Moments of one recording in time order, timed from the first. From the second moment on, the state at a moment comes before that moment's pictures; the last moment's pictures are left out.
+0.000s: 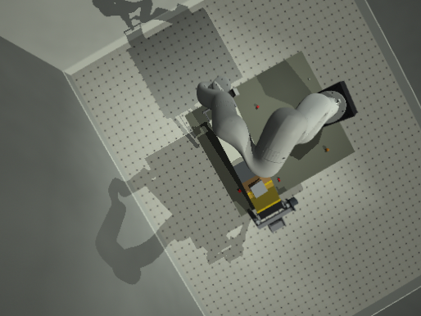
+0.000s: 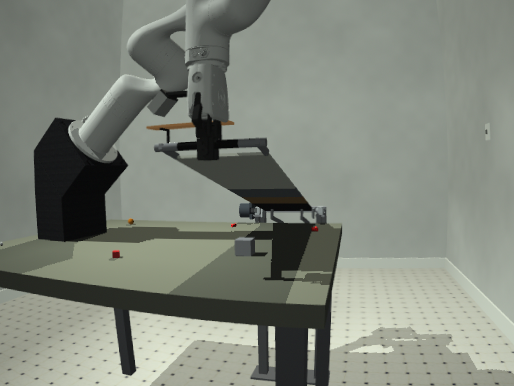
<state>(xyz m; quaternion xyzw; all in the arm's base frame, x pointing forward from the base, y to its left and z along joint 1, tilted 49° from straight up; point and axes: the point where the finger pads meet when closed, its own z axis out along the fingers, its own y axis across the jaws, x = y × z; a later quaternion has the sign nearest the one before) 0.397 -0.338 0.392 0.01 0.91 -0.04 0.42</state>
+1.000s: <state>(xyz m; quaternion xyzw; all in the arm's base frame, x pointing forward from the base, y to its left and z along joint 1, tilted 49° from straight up) 0.397 -0.338 0.392 0.01 0.91 -0.04 0.41</state>
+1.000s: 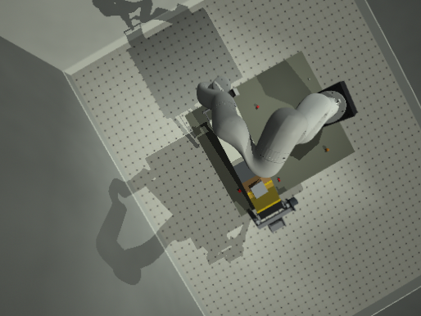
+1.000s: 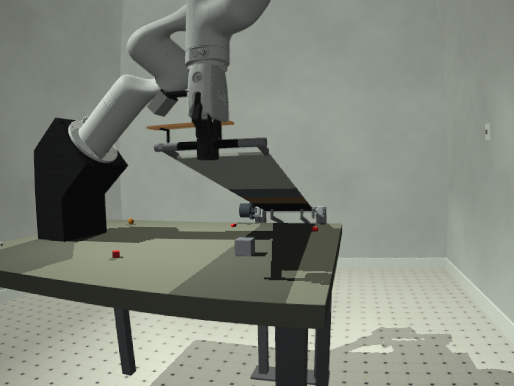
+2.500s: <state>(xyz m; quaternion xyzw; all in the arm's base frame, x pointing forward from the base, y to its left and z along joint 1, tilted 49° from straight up) 0.408 -0.343 0.383 0.01 0.91 -0.04 0.42</state>
